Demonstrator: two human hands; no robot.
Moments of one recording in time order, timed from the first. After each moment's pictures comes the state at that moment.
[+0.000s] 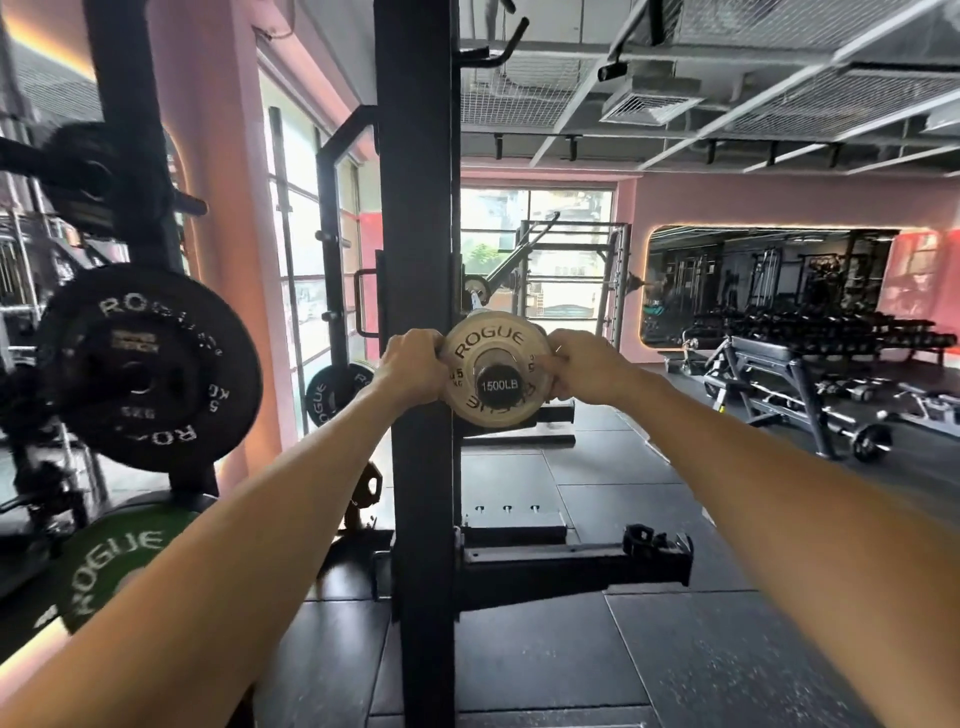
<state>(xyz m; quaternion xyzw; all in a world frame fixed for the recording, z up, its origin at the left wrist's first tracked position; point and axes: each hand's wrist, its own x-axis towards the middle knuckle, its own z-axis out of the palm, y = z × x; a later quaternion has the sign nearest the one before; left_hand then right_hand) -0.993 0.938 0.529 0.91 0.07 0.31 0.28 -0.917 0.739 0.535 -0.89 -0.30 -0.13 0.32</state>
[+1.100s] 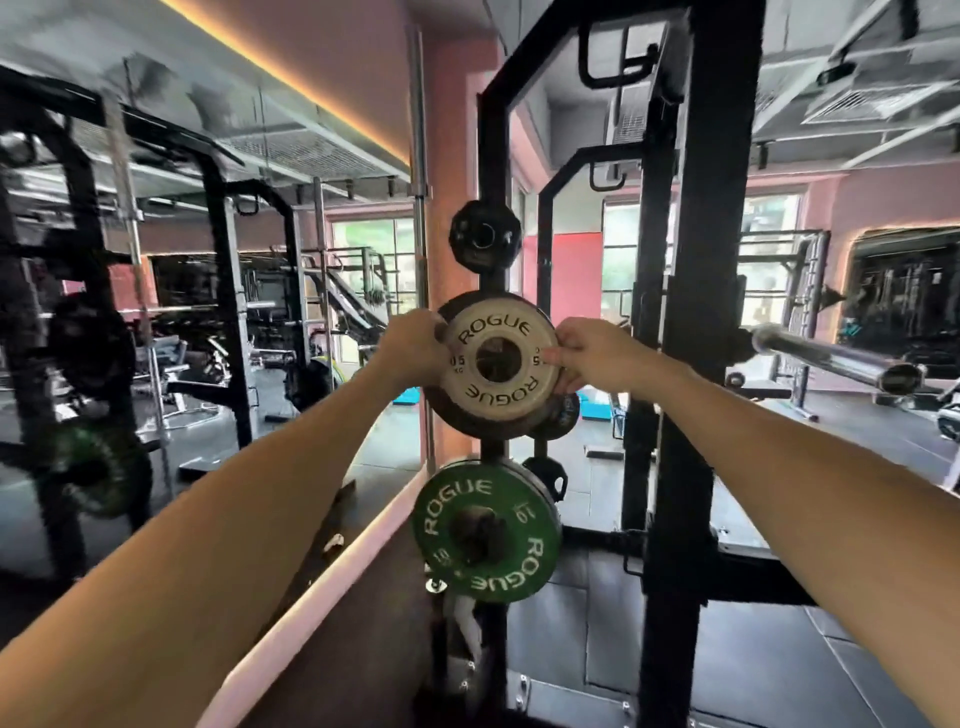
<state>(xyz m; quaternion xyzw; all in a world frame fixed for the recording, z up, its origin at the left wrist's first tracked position) -1.442 1.268 0.582 0.91 0.20 0.35 0.08 -1.312 1.084 0.576 -0.79 -0.46 -0.02 0.39</state>
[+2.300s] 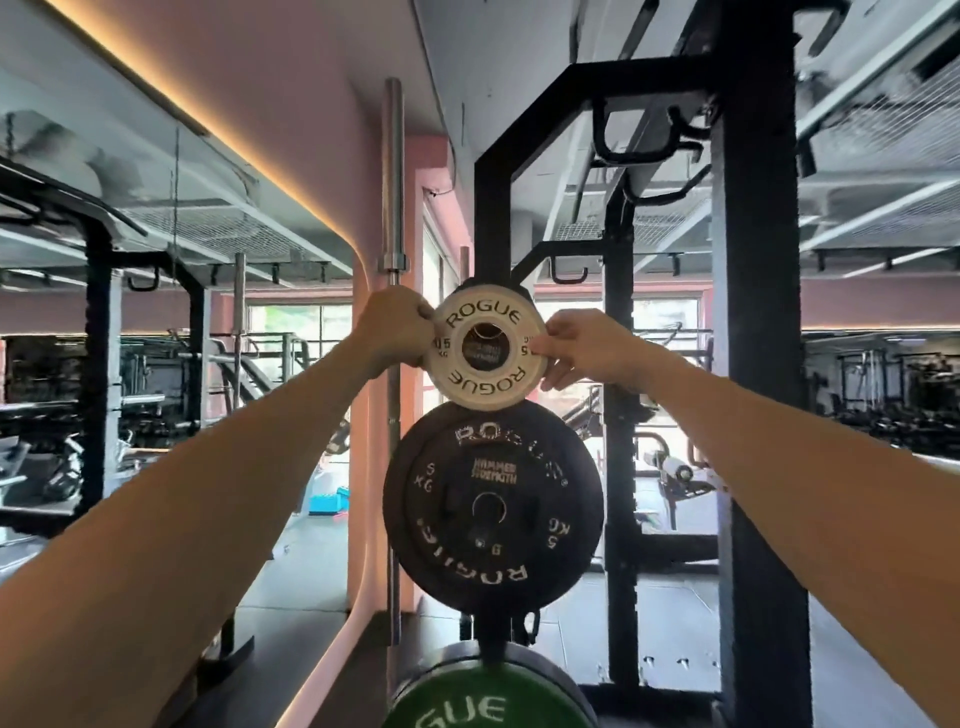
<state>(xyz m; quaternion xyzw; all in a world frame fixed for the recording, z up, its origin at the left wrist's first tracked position) -1.230 1.551 0.706 0.87 0.05 0.43 0.23 -1.128 1.345 0.691 -0.78 -0.43 -0.11 0.45</state>
